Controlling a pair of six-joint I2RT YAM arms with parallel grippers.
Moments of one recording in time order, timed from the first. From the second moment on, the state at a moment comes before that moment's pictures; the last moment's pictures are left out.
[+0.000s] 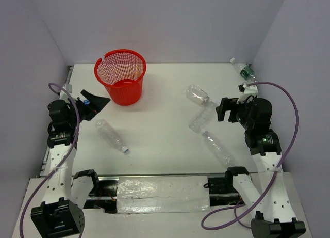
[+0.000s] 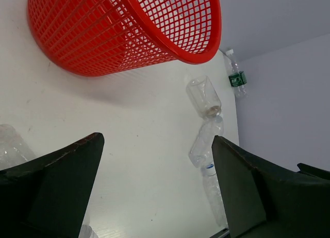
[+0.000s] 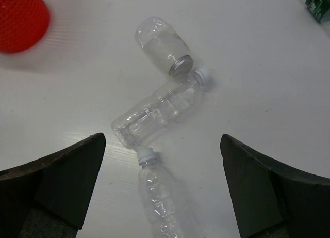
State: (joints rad) left arm 0.26 0.83 0.69 -0.16 0.57 -0.75; right arm 0.01 0.70 0.89 -0.56 -0.18 0.02
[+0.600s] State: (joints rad) left arm 0.28 0.94 0.70 -0.28 0.38 -0.82; right arm 0.01 0.70 0.86 -0.63 -0.57 -0.33
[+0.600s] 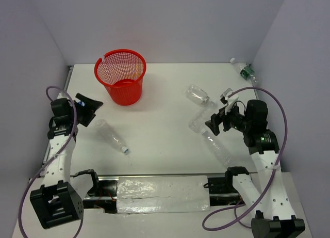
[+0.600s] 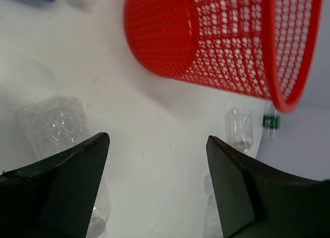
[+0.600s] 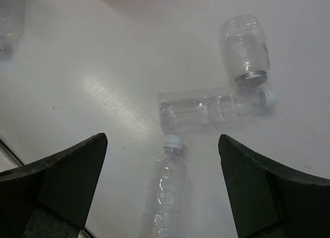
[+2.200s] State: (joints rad) left arm 0.40 1.98 1.41 -0.65 -0.02 -1.28; right arm 0.01 0.91 0.86 -0.59 -0.66 -0.38
